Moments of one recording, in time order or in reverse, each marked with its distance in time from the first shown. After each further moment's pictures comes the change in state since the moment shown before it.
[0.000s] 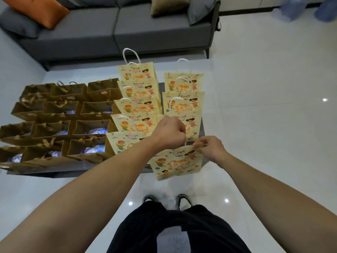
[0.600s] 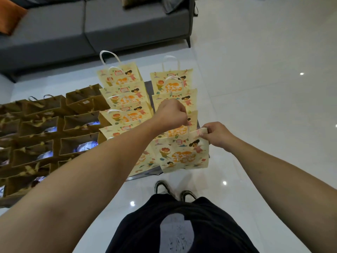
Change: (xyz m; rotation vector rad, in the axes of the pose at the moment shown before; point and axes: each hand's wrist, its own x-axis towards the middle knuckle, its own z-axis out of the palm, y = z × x) left_hand 0.091 -0.003 -0.029 -0.070 -0.067 0.080; right_hand 0.045 -0.017 -0.029 0.043 0.015 0.087
